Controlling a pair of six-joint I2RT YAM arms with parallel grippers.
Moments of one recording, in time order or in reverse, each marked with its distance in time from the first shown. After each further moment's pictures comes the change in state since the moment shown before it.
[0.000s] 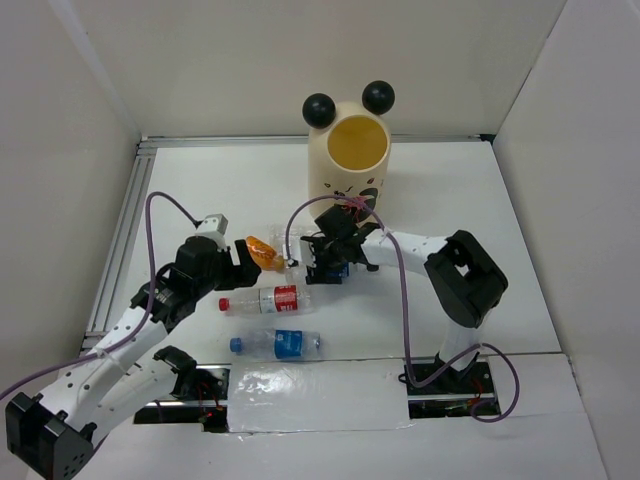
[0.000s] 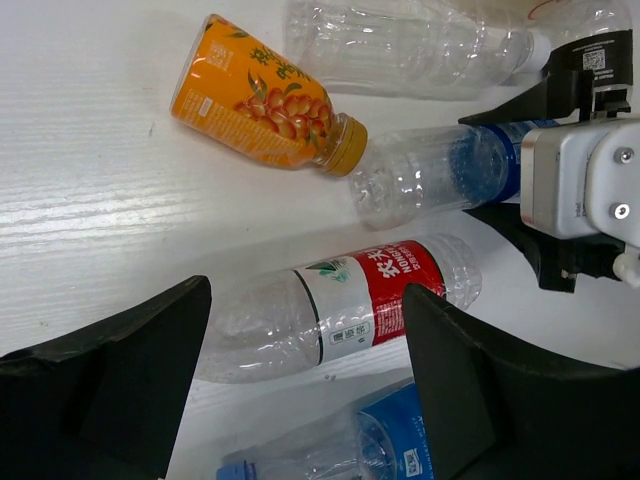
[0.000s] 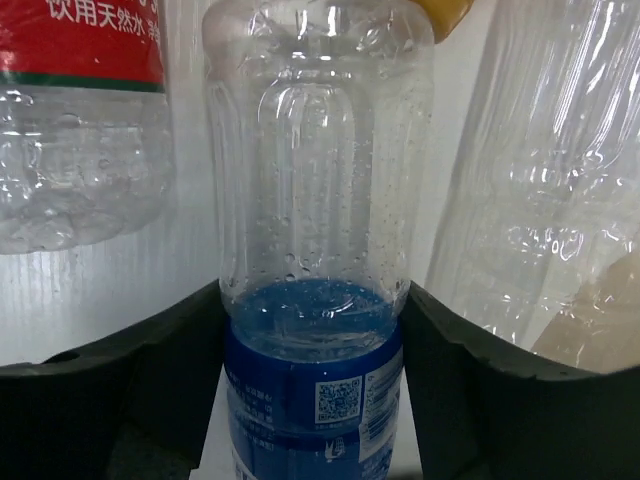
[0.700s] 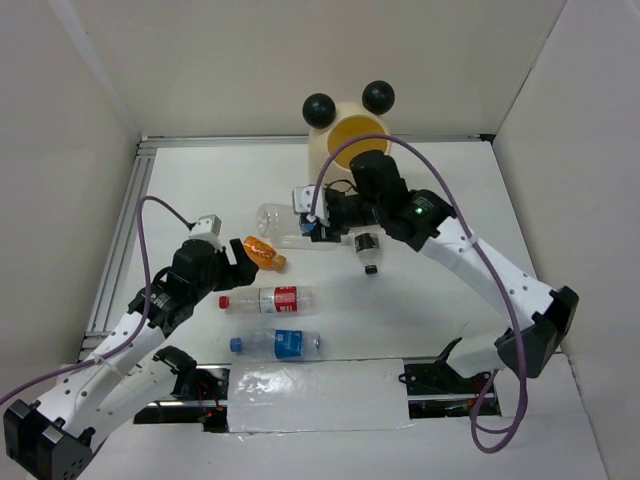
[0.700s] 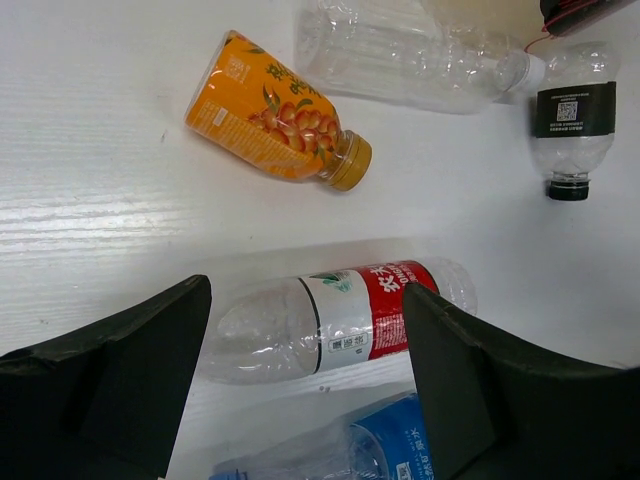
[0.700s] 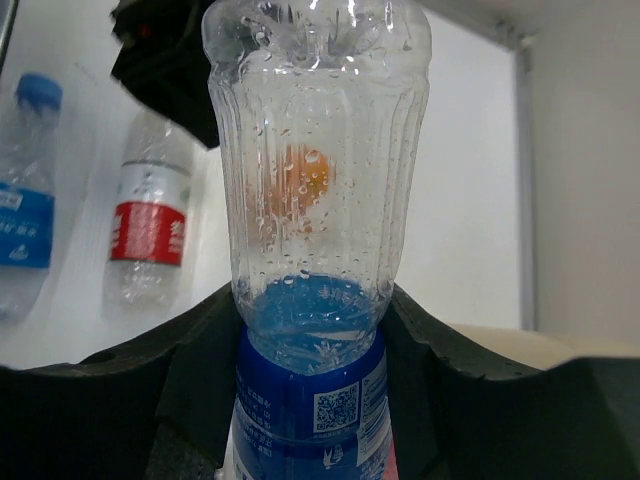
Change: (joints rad) left arm 0.000 -0.042 -0.024 0.013 -0.046 -0.047; right arm 0.022 -0.369 0.381 -0.307 -0.201 0.063
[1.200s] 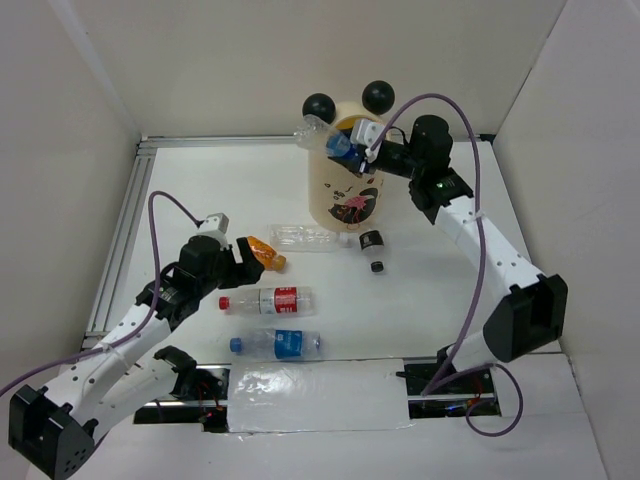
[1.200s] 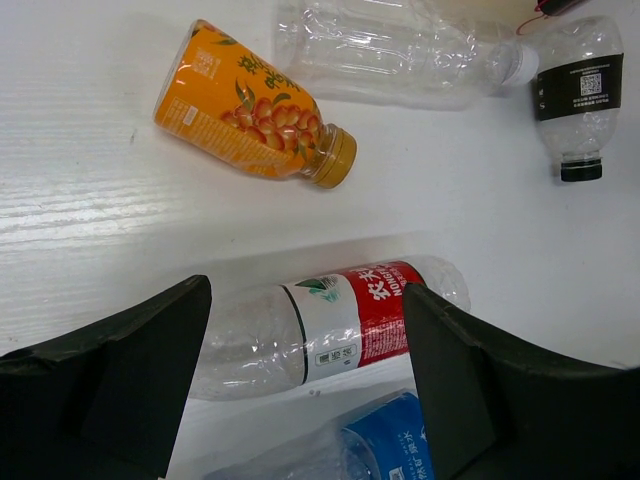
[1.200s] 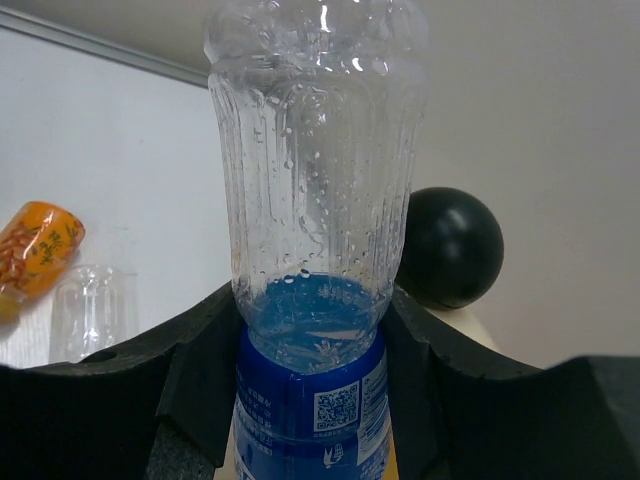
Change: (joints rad) left arm 0.000 0.075 0.000 0.056 0.047 0.006; right arm -0.388 0.023 -0.125 0.711 -0.243 0.195
